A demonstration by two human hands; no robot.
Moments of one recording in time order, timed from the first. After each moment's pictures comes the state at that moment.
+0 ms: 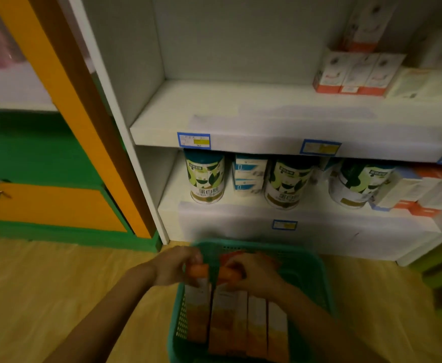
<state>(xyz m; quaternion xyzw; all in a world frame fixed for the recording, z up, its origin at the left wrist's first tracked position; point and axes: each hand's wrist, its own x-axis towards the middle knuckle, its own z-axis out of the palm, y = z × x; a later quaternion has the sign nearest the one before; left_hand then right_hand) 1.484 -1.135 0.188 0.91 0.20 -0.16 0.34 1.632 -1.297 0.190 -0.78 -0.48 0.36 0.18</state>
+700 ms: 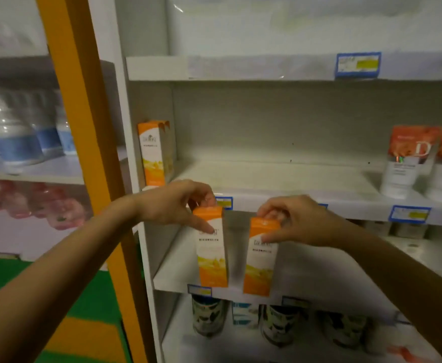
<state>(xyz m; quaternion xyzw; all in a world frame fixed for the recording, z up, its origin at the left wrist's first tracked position) 1.540 -1.116 0.658 0.96 0.12 0.05 0.27 1.727 -1.286 0.629 -0.75 -0.60 0.10 0.25</state>
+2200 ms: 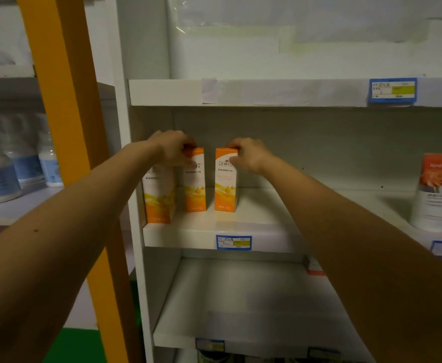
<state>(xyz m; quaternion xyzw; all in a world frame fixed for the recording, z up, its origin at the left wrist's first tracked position) 1.612 -0.966 0.746 0.95 0.25 0.17 -0.06 1.750 -1.090 0.726 -0.79 -0.52 -0.05 0.32</state>
